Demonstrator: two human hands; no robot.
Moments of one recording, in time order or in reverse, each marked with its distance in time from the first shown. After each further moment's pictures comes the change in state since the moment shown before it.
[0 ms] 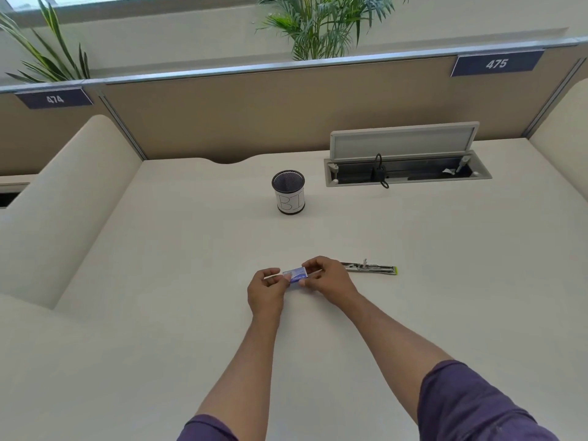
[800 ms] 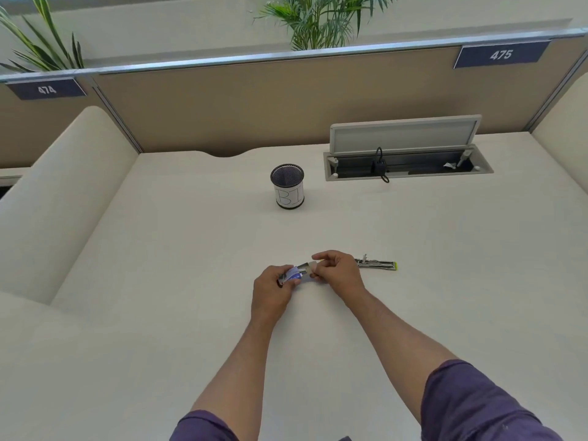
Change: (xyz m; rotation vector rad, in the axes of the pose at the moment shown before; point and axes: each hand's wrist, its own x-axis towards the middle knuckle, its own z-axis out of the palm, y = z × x) left_hand 0.003 -0.004 -0.004 0.420 -0.218 0.291; right_hand 0.000 0.004 -0.010 0.211 0.143 0.080
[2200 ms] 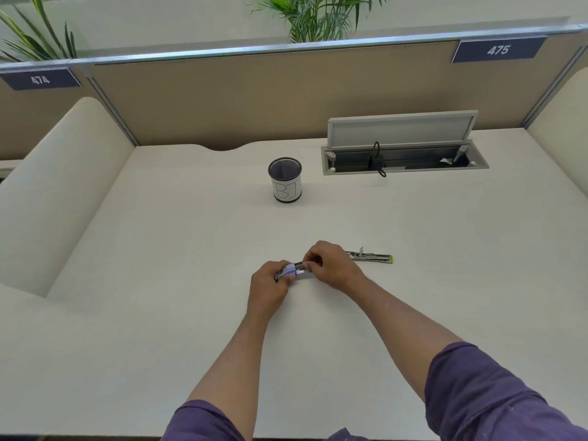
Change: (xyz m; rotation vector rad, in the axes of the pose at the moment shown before) left_hand 0.001 -0.011 -0.001 0.029 -0.058 0.051; right_hand 0.008 -0.013 -0.006 -0.776 -0.213 -0.407
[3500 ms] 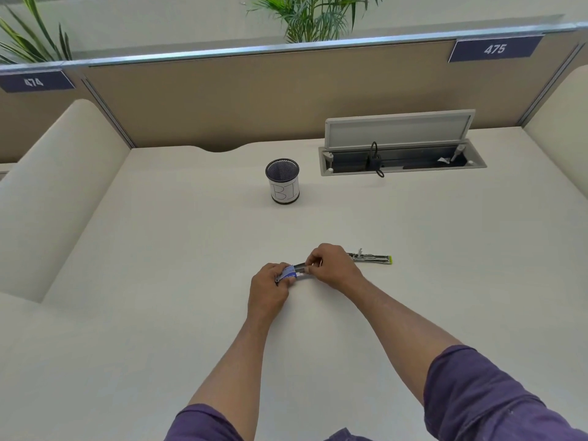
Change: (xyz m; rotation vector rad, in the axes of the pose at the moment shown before) left_hand -0.002 0.001 0.004 0.020 0.021 0.052; right_hand 0.001 -0.003 -0.003 0.013 -0.013 0.174
